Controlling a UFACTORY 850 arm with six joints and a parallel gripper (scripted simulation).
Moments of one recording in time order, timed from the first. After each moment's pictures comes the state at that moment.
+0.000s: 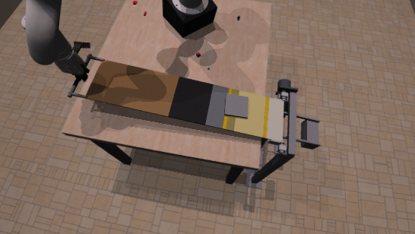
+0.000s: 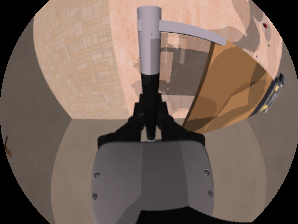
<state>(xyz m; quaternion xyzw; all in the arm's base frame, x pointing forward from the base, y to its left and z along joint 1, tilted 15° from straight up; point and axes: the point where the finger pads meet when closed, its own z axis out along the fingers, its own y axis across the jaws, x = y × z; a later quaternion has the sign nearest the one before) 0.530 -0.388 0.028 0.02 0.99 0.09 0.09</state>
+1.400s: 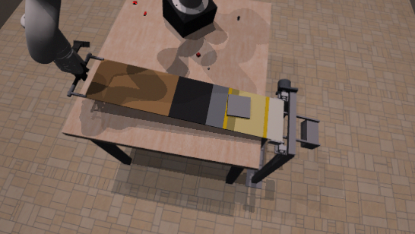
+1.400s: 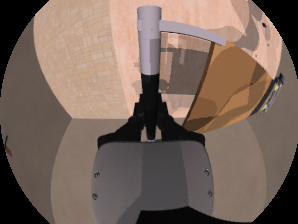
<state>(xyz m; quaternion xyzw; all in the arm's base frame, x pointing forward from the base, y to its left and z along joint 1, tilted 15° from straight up) 0.529 -0.388 0.034 0.02 0.99 0.09 0.09</state>
